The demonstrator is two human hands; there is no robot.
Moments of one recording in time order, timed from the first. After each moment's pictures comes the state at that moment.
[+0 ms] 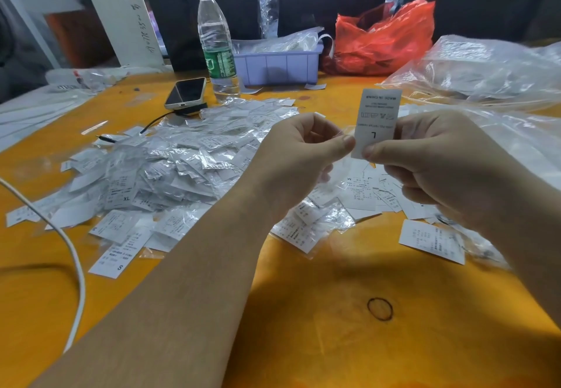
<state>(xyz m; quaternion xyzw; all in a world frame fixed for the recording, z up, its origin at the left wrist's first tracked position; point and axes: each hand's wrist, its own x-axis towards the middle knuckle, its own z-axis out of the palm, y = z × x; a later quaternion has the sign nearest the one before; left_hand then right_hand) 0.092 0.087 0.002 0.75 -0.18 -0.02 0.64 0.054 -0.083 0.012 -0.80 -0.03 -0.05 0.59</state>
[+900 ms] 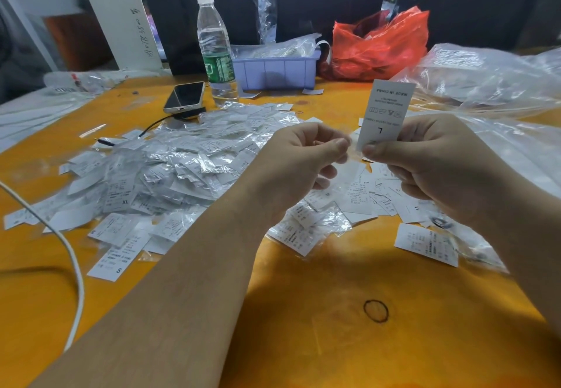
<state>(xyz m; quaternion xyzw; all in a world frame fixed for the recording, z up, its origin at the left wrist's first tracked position) 0.090 0.089 0.006 0.75 -0.19 -0.08 0.63 0.062 -0.091 0.009 -0.80 -0.06 -0.08 0.59</state>
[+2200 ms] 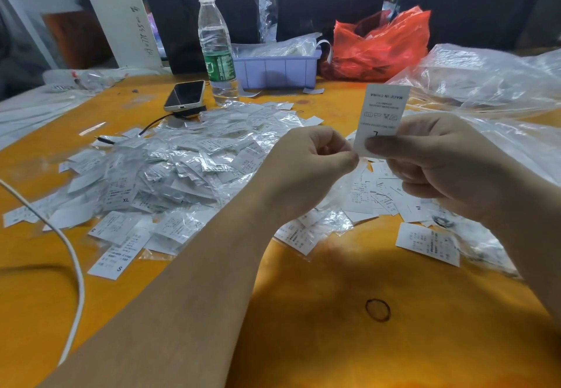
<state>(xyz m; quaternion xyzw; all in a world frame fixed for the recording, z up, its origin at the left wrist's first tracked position) 0.086 0.085 0.003 0.81 -0.23 0.00 0.54 0.063 -0.099 0.015 -0.77 -0.12 0.01 0.63</state>
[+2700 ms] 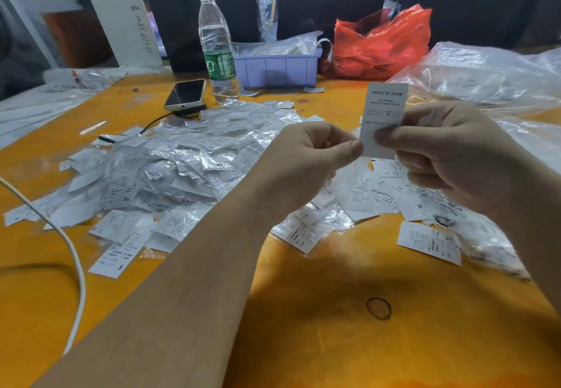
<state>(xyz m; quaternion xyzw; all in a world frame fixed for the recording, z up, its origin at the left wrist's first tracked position) 0.089 0.088 0.004 0.77 -0.22 -0.05 0.59 0.067 -0.104 0.015 -0.75 -0.13 -0.02 0.64</state>
